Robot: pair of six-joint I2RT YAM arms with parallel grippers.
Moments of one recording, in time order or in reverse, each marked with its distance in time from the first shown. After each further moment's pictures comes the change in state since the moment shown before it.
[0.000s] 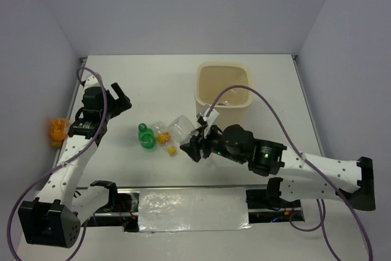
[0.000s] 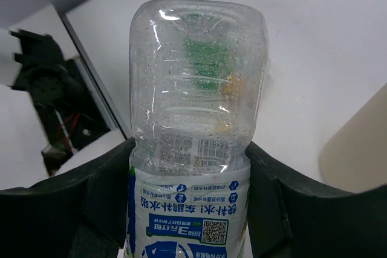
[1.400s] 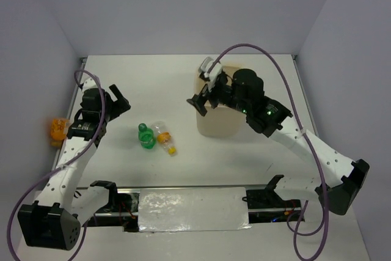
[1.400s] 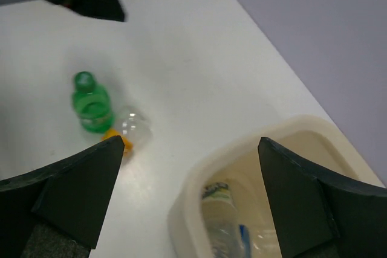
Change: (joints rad) left arm 0.001 -0.016 0.002 -0.053 -0.019 -0.037; right arm -0.488 0.182 0.425 -0.134 -0.371 -0.497
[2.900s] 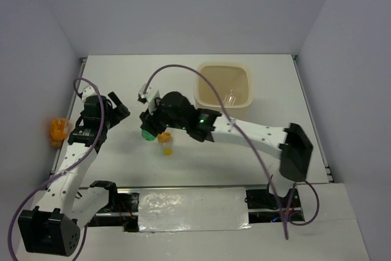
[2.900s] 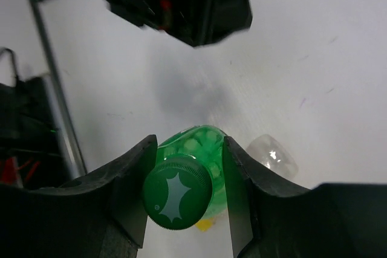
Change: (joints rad) left arm 0.000 -0.053 -0.080 -0.034 -0.036 -0.072; right arm 0.364 0.563 0.159 0.170 0.111 0.304
